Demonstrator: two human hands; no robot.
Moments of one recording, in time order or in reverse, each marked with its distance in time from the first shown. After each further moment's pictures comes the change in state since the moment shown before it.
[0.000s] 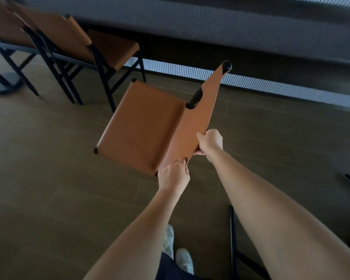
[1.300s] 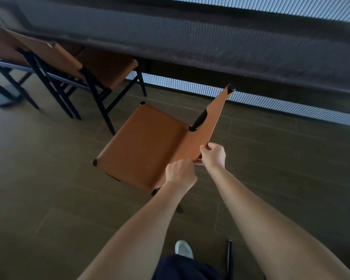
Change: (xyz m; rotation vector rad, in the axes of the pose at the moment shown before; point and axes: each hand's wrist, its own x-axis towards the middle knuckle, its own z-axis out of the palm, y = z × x) left_hand 0.212 0.091 -0.026 0.130 -0.236 -0.007; right_hand 0.156 -0.081 -0.045 0.094 0.015 -0.069
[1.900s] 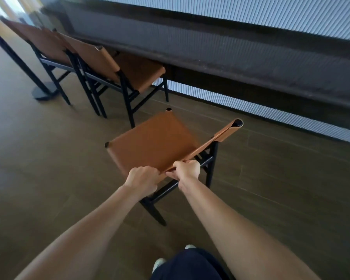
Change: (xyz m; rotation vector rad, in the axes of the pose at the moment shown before) left_hand -0.090 -0.159 -0.048 0.238 -0.089 -0.035; right_hand -0.113 -0.008 0.120 0.307 -0.174 0.285
